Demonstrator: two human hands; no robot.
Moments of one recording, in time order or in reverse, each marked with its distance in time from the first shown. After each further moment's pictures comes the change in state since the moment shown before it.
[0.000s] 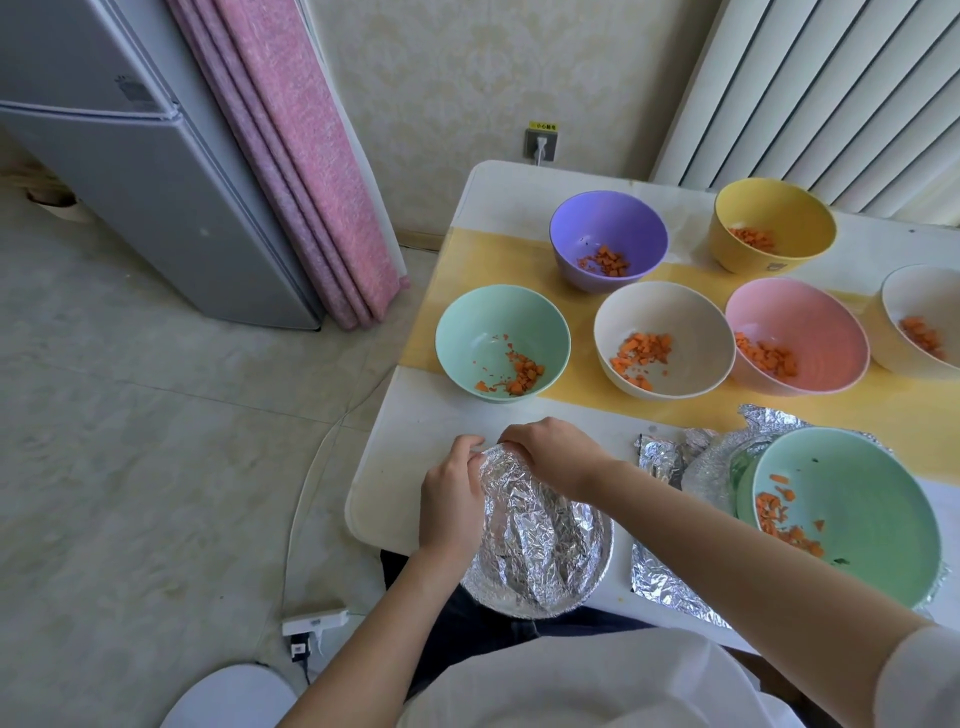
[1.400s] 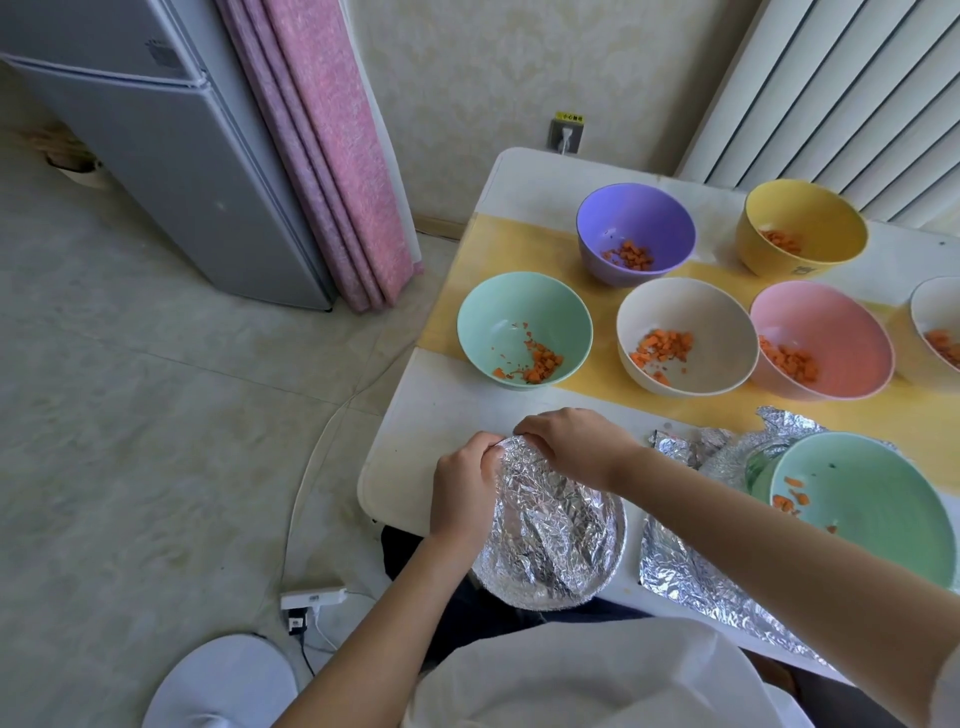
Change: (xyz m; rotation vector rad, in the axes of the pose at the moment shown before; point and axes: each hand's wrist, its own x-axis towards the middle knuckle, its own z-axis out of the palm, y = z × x) left_hand -0.004 -0.005 -0.003 -0.069 -0.028 -0.027; right_hand -0.005 0.001 -0.007 -0.109 0.023 -0.128
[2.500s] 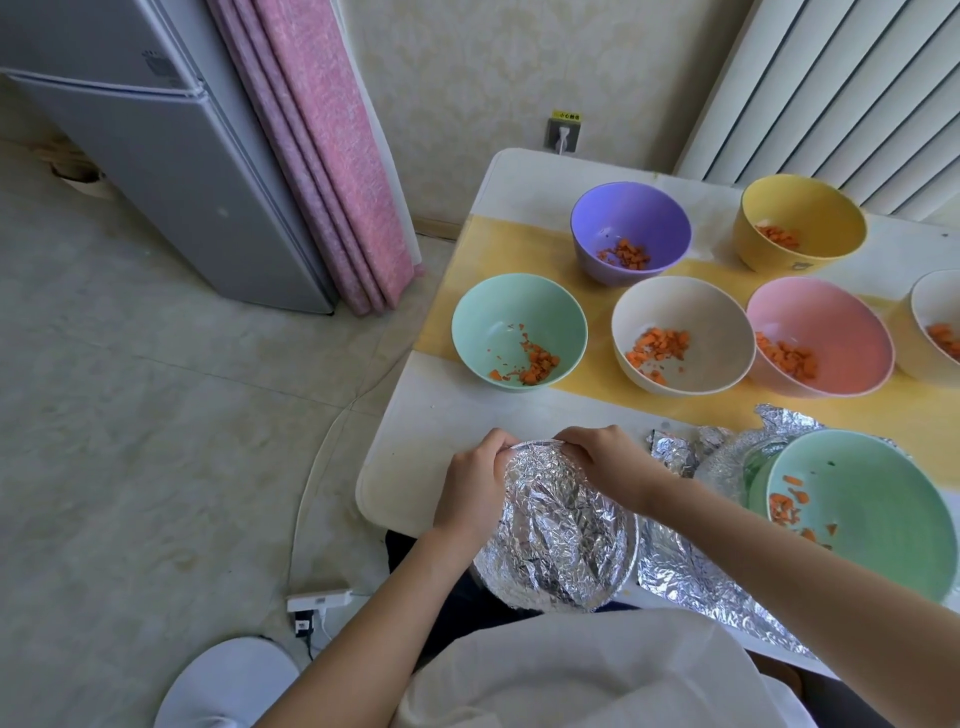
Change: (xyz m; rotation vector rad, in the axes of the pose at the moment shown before) left_hand 0.007 0.006 0.004 0.013 -0.177 0.066; right_hand -0.036 0.018 0.008 0.255 0.042 0.223
